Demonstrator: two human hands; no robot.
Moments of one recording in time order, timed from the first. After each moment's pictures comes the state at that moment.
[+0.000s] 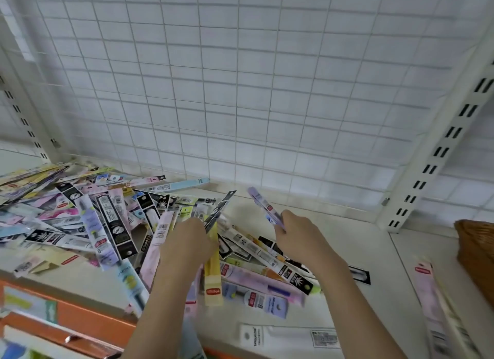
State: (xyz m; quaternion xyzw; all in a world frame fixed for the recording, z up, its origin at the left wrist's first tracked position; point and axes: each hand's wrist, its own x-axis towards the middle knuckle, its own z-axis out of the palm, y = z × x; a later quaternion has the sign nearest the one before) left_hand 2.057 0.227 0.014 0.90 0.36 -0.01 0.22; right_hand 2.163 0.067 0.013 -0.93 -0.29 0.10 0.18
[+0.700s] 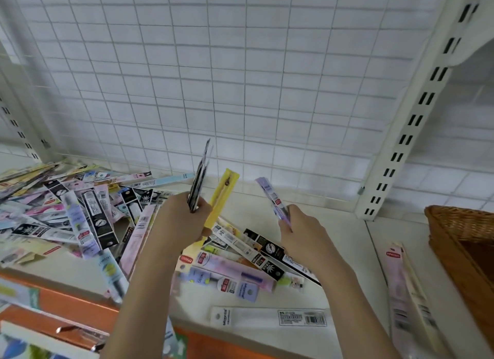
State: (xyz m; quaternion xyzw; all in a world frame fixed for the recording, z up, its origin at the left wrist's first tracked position) left_hand 2.052 0.186 0.048 0.81 0.32 0.17 0.47; right_hand 2.155 0.010 0.016 -0.93 -0.27 0.07 0.26
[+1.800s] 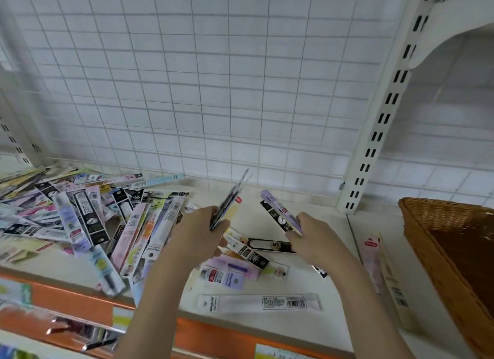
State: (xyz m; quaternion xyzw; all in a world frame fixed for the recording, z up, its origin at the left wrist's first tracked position) left_hand 2.049 0.144 0.035 0.89 0.22 0.08 0.38; right_hand 2.160 -0.036 0.011 -0.94 -0.23 0.09 0.24
